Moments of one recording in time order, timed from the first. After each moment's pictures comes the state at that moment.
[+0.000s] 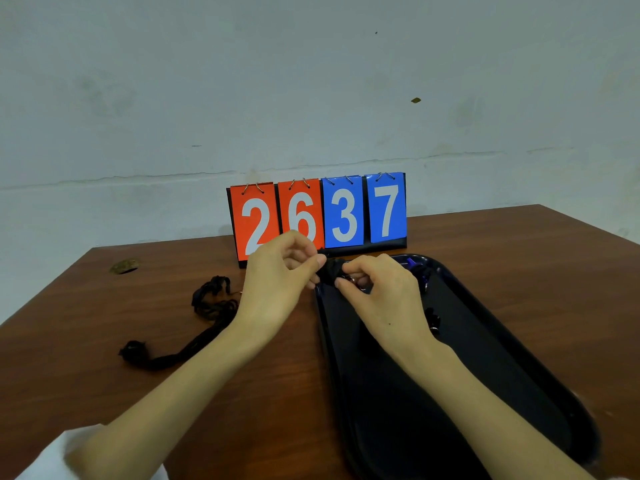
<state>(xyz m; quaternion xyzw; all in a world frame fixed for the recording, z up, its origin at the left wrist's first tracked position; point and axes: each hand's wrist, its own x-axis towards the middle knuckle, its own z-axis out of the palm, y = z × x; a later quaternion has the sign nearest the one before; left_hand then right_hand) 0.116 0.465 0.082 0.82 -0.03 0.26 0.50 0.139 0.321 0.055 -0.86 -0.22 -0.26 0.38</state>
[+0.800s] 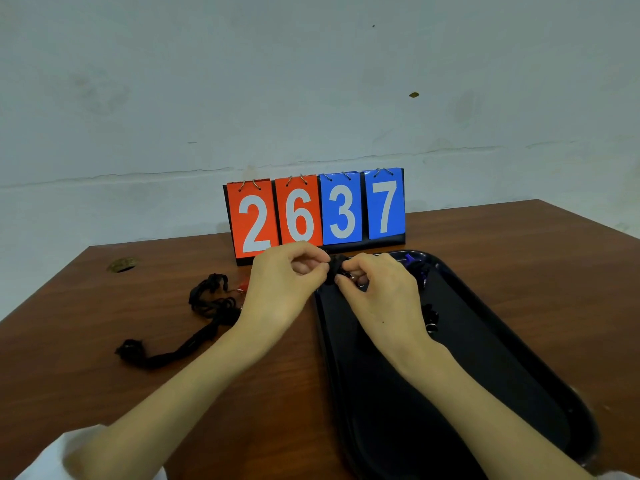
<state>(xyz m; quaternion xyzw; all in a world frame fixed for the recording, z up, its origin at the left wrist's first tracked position) 0.114 0.460 0.076 0.86 -0.05 0.27 0.44 0.138 0.322 0.051 -0.86 -0.21 -0.30 0.36</state>
